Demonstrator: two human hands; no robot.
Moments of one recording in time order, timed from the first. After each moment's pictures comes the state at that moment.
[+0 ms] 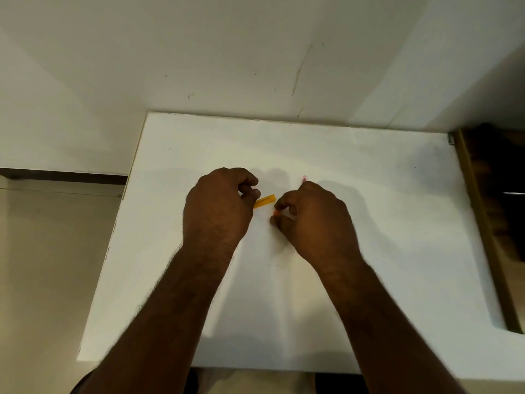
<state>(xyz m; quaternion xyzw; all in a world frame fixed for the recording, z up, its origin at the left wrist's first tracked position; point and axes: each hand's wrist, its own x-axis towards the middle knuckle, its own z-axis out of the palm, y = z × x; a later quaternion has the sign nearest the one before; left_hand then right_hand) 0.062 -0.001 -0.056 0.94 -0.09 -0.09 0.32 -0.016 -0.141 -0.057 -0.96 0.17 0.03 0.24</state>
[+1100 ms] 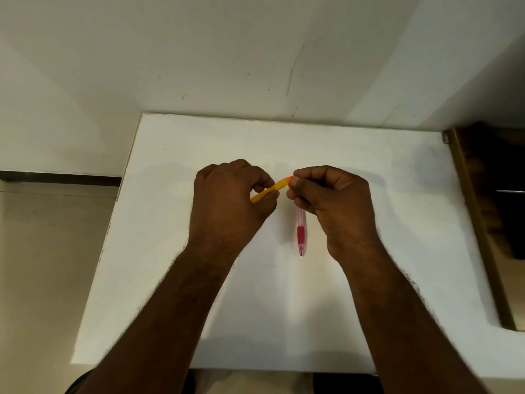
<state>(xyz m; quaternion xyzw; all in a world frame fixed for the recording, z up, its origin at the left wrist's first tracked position) 0.052 -0.012 -0.037 0.91 -0.24 -0.02 0.34 -0.012 -0.165 -0.051 -0.67 0.35 -0.09 0.65</state>
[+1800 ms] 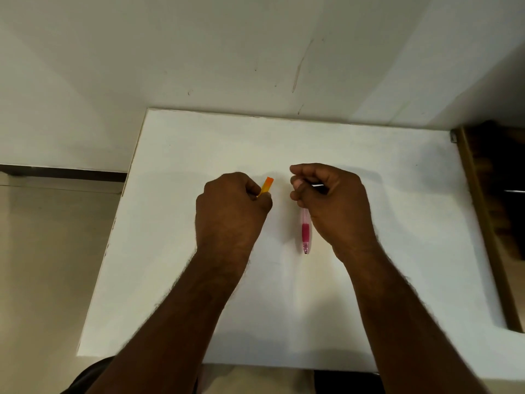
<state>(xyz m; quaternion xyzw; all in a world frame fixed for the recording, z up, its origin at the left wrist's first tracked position) 0.047 -0.017 -0.053 0.94 -0.01 -0.10 0.31 -0.010 -0.159 -0.052 -0.80 0.29 -0.08 0.52</state>
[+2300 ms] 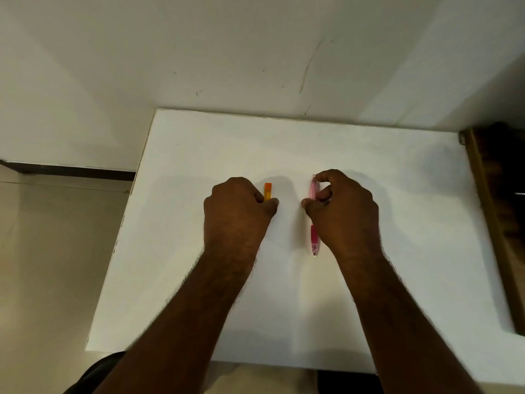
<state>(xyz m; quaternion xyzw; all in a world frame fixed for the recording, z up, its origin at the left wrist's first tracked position) 0.049 -0.018 -0.060 0.95 -0.01 -0.11 0.28 -0.015 -0.162 -0.060 -0.90 0.32 0.00 0.29</state>
